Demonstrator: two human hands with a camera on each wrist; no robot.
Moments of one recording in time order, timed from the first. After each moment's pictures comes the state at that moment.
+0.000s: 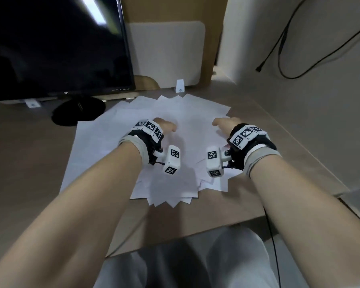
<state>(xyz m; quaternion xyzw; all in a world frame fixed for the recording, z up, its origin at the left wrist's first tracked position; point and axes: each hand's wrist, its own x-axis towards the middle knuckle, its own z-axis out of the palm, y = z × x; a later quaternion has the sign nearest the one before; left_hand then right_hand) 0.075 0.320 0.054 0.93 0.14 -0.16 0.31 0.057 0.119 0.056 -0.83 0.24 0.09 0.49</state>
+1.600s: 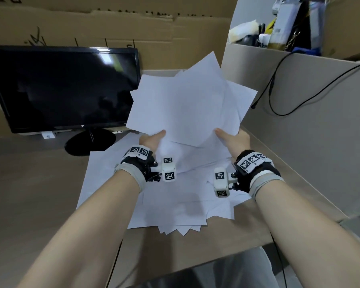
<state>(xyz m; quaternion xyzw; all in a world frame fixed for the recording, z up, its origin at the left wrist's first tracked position) 0.092 0.368 0.067 0.69 0.22 -0.01 0.69 0.062 0.119 0.073 -0.69 0.09 -0.15 0.70</state>
